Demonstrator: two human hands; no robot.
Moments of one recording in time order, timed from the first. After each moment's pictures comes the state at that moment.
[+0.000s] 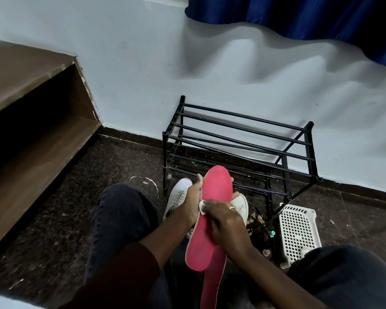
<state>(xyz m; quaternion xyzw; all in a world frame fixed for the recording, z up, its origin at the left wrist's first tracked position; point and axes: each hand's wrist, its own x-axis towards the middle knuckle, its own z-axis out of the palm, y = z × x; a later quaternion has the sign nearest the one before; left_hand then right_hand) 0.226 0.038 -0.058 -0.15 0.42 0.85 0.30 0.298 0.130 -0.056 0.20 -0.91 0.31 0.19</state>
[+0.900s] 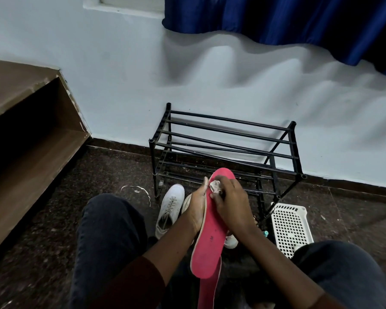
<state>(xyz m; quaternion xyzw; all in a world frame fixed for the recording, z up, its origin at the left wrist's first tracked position) 0.224 0.076 -0.071 -0.11 0.32 0.87 0.36 0.262 0.163 -0.022 0.01 -0.94 0.32 0.14</state>
